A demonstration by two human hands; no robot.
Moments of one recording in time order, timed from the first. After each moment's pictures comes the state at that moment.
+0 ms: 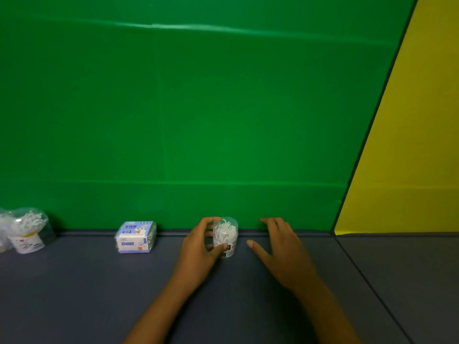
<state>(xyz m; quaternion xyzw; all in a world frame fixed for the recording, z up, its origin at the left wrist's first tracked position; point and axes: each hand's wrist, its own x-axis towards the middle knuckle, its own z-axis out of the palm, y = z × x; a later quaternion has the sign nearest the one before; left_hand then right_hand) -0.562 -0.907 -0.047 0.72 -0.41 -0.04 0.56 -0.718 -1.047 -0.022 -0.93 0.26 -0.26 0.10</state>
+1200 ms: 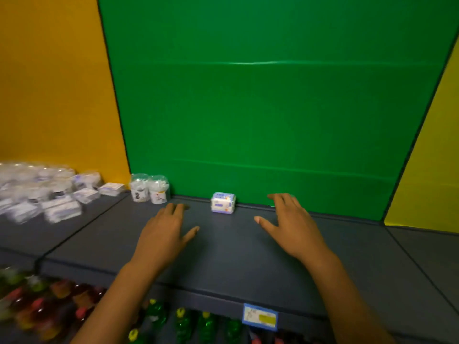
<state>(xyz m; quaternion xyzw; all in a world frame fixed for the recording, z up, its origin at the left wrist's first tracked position) -0.593 -0.626 0.024 0.90 -0.34 0.19 0.18 -0.727 -0.874 0.038 -0.95 0.15 -0.25 0.07</state>
